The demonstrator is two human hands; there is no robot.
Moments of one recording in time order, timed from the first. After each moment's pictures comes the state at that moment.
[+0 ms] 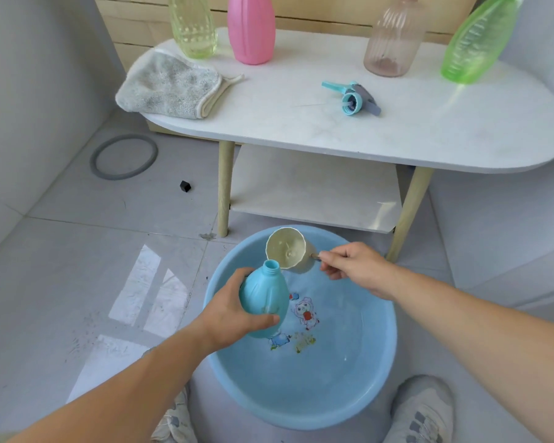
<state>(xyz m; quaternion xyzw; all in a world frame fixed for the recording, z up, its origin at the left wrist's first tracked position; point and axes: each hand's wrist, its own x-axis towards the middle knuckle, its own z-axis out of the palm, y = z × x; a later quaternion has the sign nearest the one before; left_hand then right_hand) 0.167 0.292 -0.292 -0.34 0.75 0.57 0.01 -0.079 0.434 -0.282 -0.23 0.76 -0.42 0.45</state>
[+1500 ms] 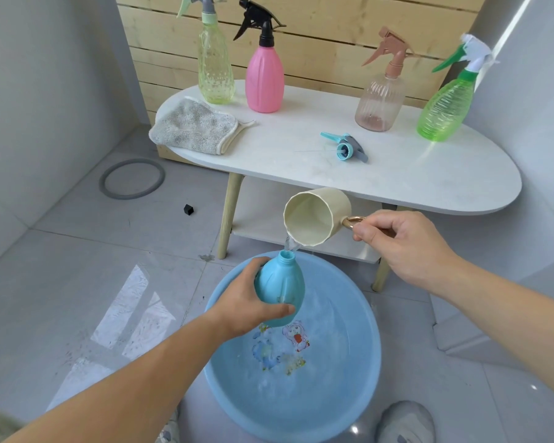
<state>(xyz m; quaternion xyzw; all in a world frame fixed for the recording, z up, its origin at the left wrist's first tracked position) 0.139 0.300 -0.229 -0.29 0.73 0.62 -0.07 -0.056 0.465 -0.094 -0.41 0.81 -0.39 0.17</state>
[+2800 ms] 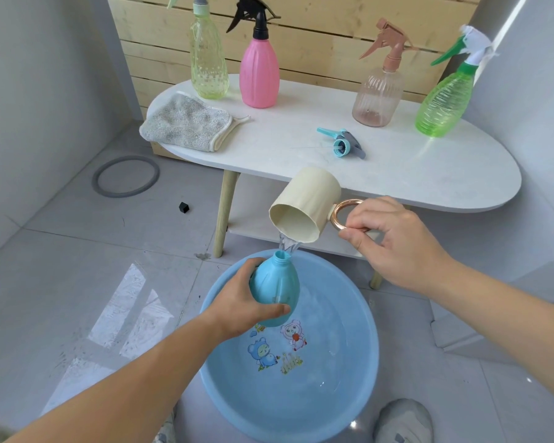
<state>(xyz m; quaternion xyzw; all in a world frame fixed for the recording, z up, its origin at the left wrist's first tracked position) 0.135 0.295 -0.242 -0.30 0.74 0.60 -0.06 -0.067 0.458 -0.111 -0.58 0.75 -0.31 0.00</state>
